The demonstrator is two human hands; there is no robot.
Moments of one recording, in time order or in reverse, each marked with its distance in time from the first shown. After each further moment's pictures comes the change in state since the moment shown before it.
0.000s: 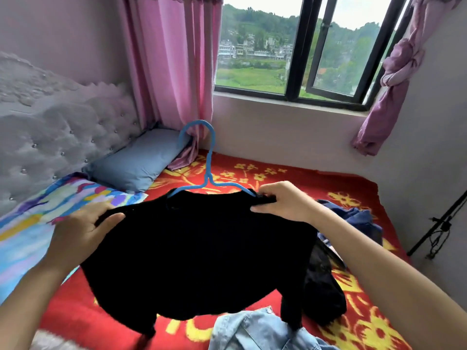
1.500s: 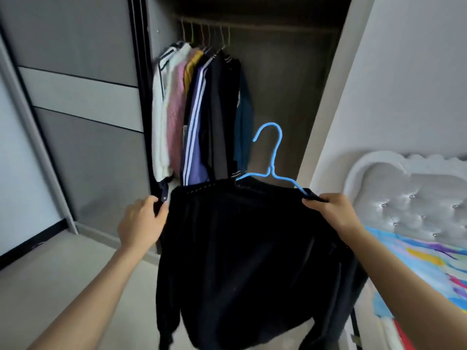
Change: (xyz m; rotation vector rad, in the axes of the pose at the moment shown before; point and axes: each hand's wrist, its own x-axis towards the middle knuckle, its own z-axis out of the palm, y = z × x) left_hand -0.625 0.067 -0.535 1.024 0.700 -1.643; right_hand -0.127 -0.653 0.397 0.537 -0.601 -0.634
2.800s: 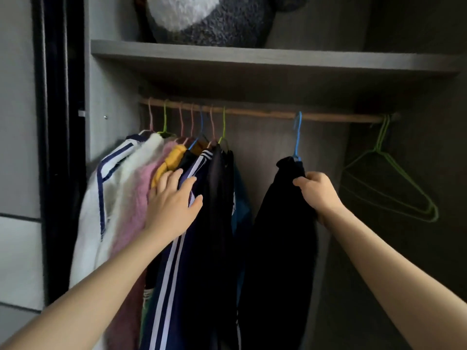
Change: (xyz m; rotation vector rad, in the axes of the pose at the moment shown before) left_hand 0.547 0.172 0.120 -0.133 0.256 0.626; right_hand 0.463 -0.246 0.141 0.186 0.304 -0.218
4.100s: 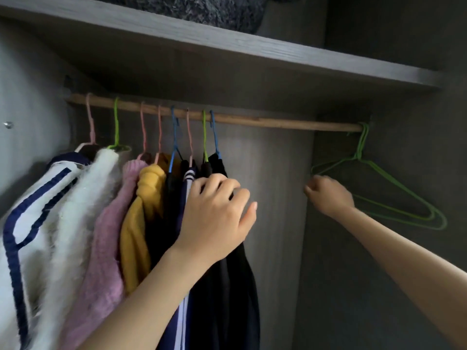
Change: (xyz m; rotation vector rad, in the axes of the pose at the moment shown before) left_hand 0.088 0.006 0.036 -0.315 0.378 0.624; right_hand 0.107 0.030 0.020 -1.061 0.307 -0.007
